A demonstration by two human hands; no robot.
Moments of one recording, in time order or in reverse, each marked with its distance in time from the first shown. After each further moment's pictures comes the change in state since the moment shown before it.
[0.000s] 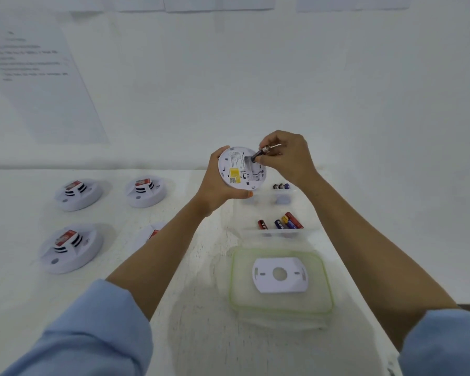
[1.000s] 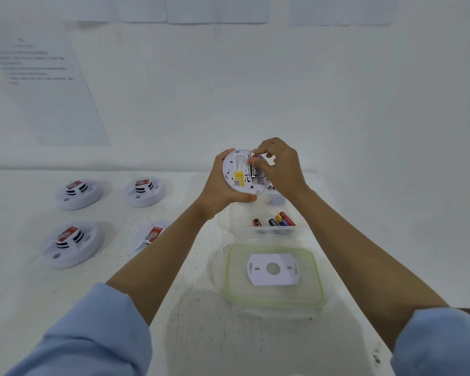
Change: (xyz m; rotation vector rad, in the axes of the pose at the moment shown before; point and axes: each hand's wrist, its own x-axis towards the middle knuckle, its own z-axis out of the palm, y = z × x) left_hand -0.014 0.012 0.011 0.020 -0.030 0.053; right_hand -0.017 0.007 0.010 -0.184 0.105 -0.216
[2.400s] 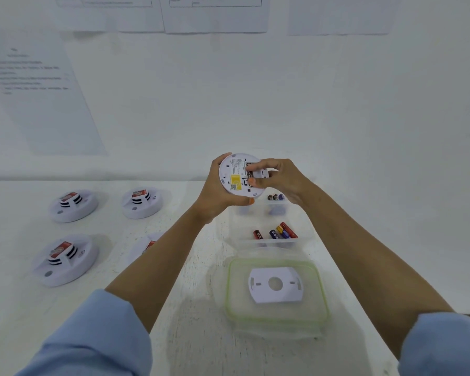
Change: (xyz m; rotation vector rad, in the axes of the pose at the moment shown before) left_hand 0.017 -0.003 -0.007 -0.092 -0.012 -0.026; right_hand 0.013 0.005 -0.011 0.523 -0.364 0.435
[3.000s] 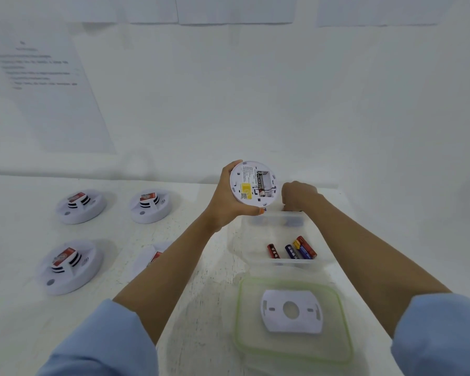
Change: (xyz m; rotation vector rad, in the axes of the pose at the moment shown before) left_hand 0.018 -0.027 -0.010 0.054 0.023 -0.034; right_hand 0.061 0.050 -0.010 -1.452 -0.175 0.389
